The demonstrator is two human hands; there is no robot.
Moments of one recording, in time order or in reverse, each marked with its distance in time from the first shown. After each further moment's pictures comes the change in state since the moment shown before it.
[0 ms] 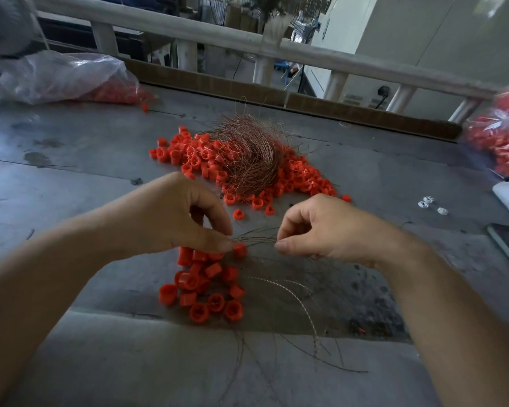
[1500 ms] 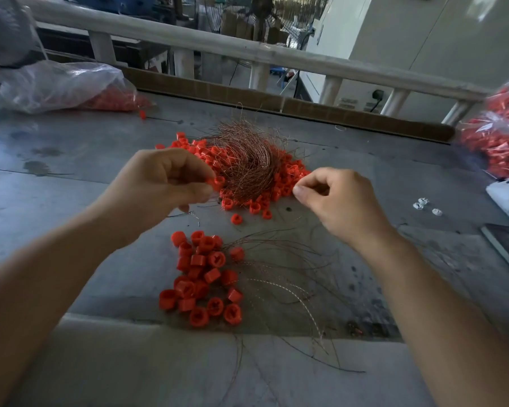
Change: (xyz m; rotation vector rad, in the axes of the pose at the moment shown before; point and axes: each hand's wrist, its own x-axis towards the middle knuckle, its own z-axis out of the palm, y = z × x) left_hand 0.013 -0.015 -0.008 -0.301 0.412 0.032; right_hand 0.013 0.016 -0.005 -0.085 0.670 -0.030
